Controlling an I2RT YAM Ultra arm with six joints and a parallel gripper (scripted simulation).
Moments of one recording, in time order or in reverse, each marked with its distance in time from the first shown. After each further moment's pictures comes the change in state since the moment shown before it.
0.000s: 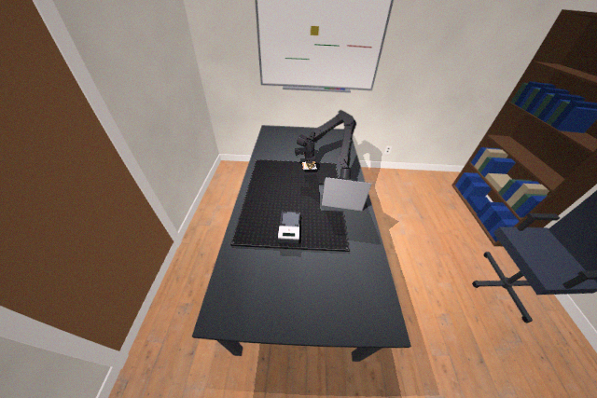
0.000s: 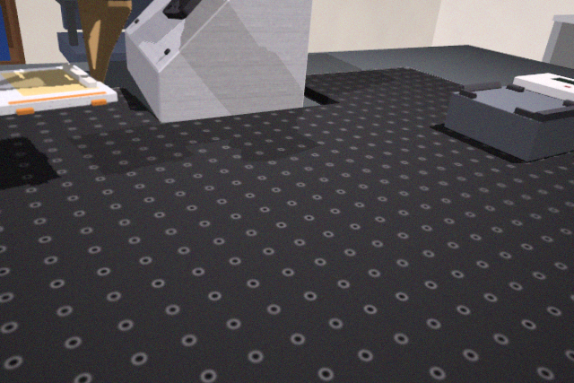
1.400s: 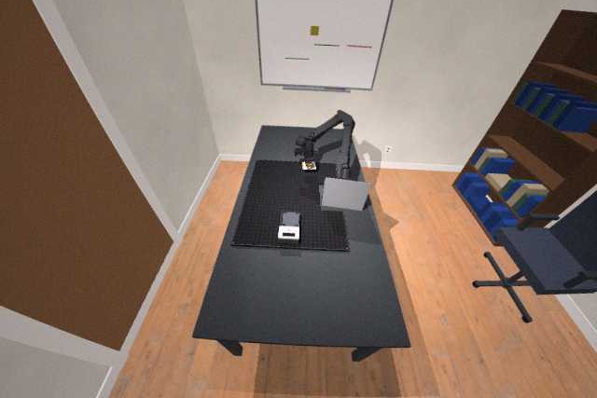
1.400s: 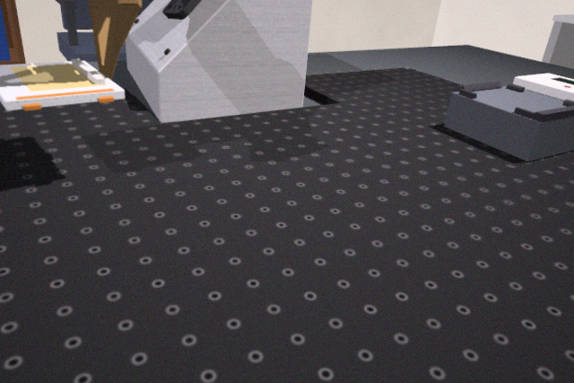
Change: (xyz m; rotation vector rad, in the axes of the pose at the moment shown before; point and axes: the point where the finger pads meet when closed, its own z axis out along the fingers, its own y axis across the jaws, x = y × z) arm -0.004 0.006 -0.004 0.008 0.023 0.030
